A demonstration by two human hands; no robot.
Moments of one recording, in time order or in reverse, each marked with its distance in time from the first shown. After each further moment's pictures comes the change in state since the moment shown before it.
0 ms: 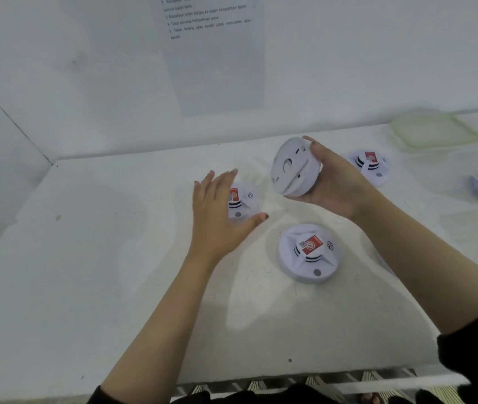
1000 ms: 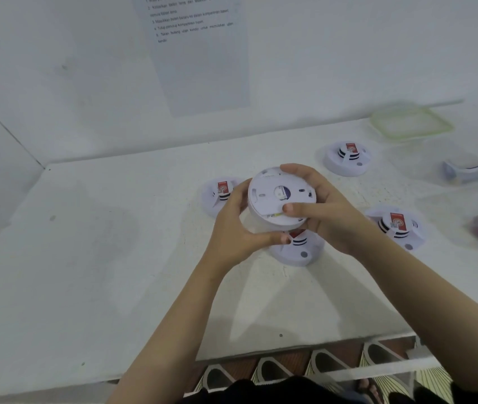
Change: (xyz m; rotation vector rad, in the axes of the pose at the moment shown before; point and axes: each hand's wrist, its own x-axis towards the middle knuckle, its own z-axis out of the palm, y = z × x) left_hand -0.035 0.056 -0.007 -0.604 -0.248 -0.170; right_hand -0.073 0.042 0.018 -0.221 -0.062 -0.212
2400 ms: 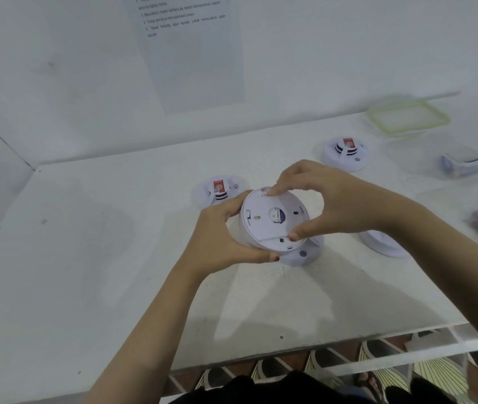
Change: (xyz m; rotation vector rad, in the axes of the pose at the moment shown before) left_hand -0.008 0.012 -0.025 0.161 -0.165 0.132; right_hand -0.005 -0.054 0.006 -1.253 -0.204 -0.069
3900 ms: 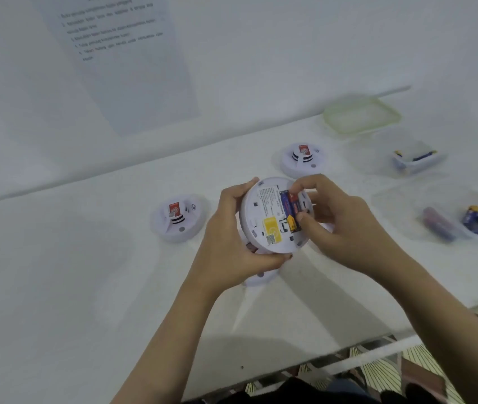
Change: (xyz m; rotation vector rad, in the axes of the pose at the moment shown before) left_hand 0.041 0.035 0.066 0.014 0.048 0.081; right_hand -0.060 0.033 0.001 0.304 0.500 0.131
